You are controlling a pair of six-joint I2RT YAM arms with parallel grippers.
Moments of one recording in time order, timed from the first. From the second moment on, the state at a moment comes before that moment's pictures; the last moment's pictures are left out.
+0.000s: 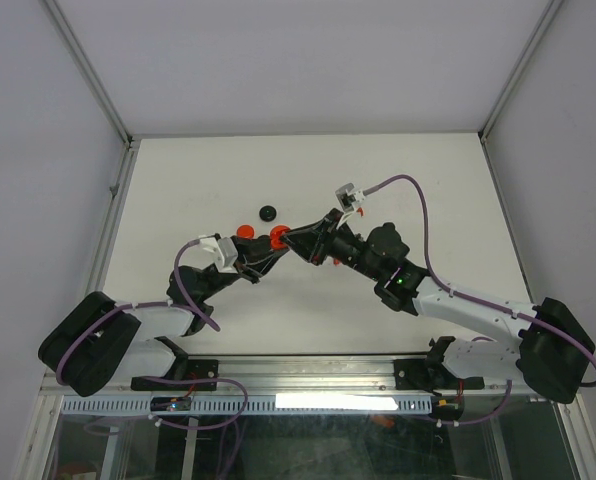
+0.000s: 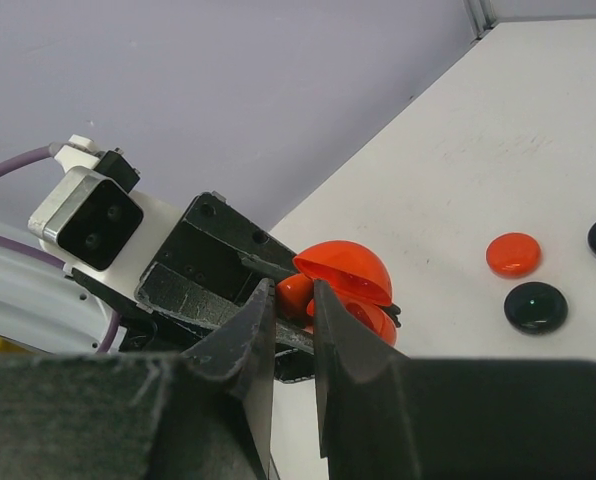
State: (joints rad) left arm -0.60 1.27 0.18 1.52 0.48 -0.14; right arm 0.92 1.16 0.66 0.61 -0.13 0.60
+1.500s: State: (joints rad) left arm -0.60 1.30 0.15 1.52 0.39 -0.17; right arm 0.93 1.14 0.66 0.46 -0.02 0.52
